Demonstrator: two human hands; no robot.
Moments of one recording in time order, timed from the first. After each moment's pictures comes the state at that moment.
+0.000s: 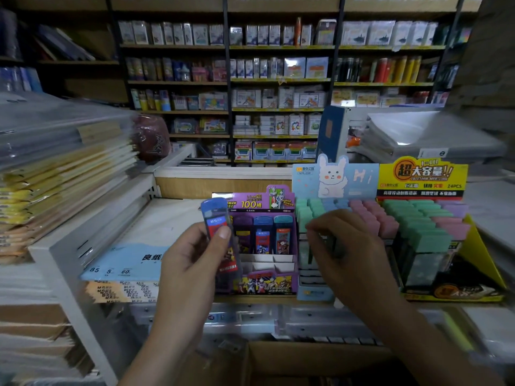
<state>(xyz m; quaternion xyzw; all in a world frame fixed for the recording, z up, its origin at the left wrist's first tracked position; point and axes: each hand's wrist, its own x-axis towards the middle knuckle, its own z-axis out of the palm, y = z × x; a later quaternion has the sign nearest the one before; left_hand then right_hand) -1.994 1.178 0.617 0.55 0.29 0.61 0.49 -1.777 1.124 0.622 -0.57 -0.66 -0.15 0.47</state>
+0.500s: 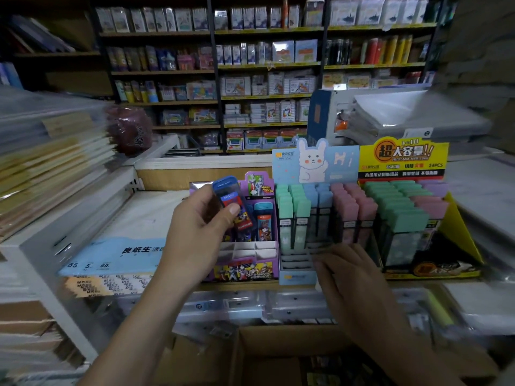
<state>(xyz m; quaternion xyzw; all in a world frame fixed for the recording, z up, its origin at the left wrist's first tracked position) -1.964 1.210 0.635 0.71 0.28 0.53 0.37 -1.751 1.087 0.565 -0.66 -0.64 -0.16 0.35</state>
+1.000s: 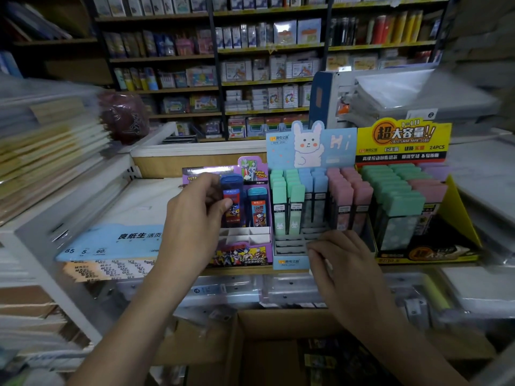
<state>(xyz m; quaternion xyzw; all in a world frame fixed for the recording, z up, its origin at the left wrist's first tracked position) -1.954 1.209 0.629 0.76 0.40 0.49 0.15 -1.749 1.085 0.558 -0.65 -0.64 -0.16 0.37</state>
